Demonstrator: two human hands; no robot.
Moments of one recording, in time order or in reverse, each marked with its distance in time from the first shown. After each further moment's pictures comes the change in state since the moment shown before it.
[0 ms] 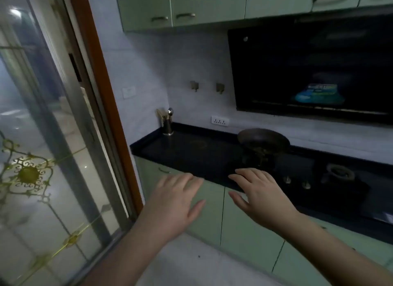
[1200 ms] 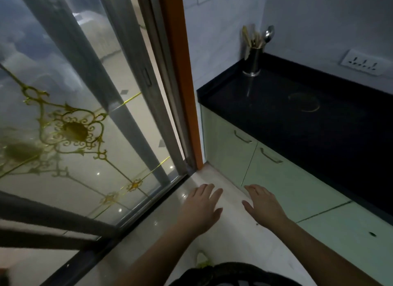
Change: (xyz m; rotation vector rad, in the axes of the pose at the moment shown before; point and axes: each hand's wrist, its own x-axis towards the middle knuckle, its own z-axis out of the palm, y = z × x) left_hand 0.021 -0.349 0.302 -0.184 -0.645 -0.406; right_hand 0.284 -0.149 0.439 0.243 -0.692 -0.049
